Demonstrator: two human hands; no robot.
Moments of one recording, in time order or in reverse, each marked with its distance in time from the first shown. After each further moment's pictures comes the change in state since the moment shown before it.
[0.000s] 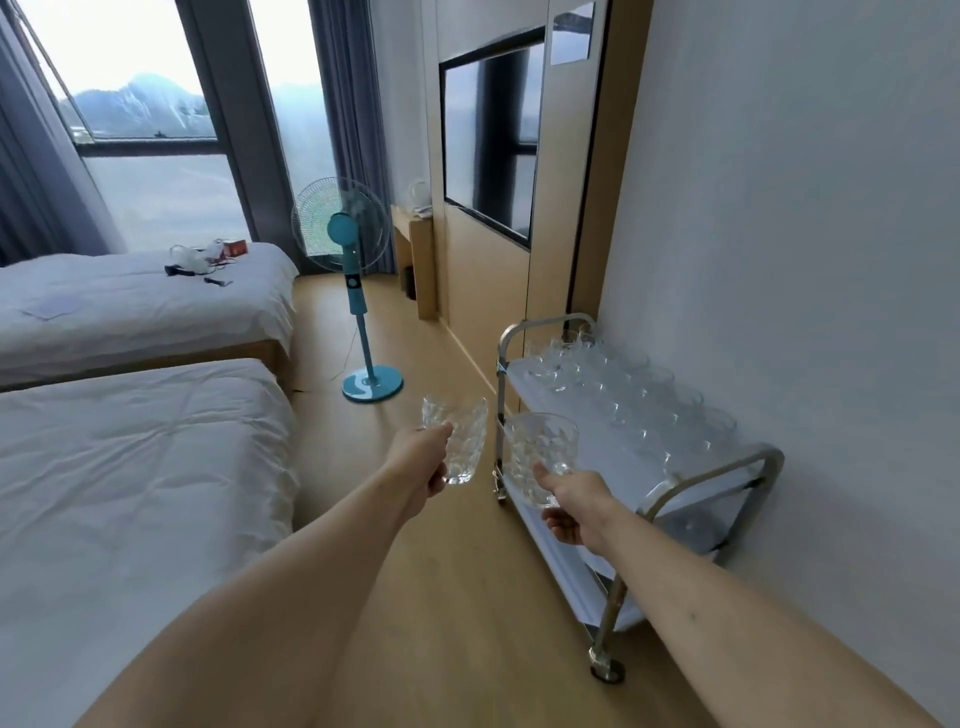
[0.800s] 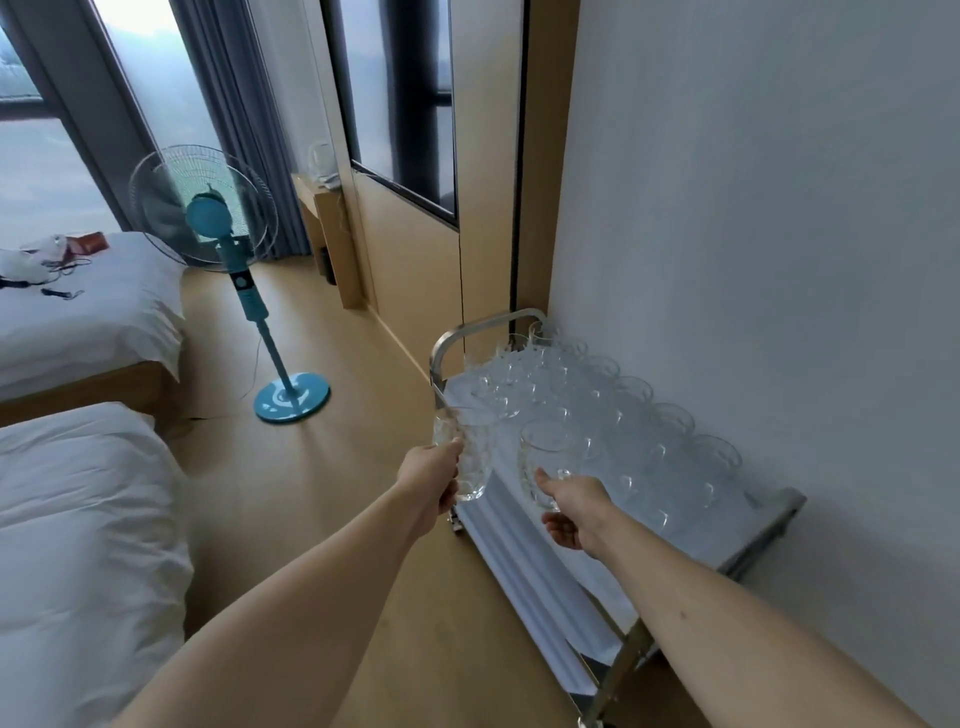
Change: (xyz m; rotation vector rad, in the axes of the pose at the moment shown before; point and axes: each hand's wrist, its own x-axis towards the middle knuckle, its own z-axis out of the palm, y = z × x) left_hand 0.263 0.042 0.178 0.083 -0.165 -0.117; right_hand 0.302 -0.054 -0.070 0.104 0.187 0.128
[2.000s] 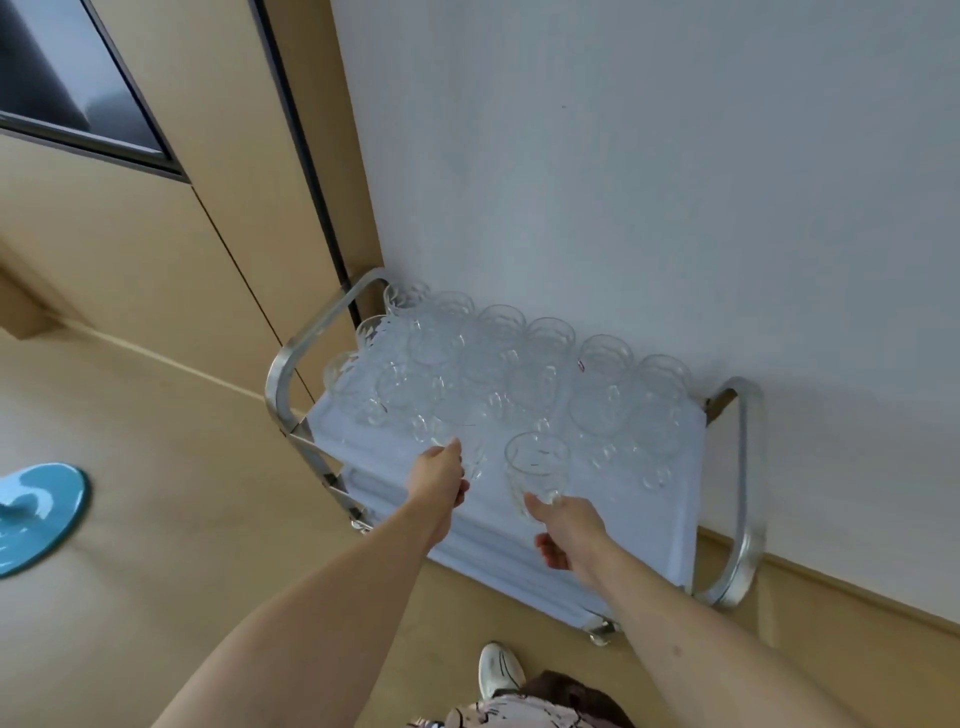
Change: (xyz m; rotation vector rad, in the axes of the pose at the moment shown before) left_hand 0.257 0.014 0.103 0.313 -0.459 -0.143; right_hand 0.154 0.032 0.058 0.276 0.466 0.278
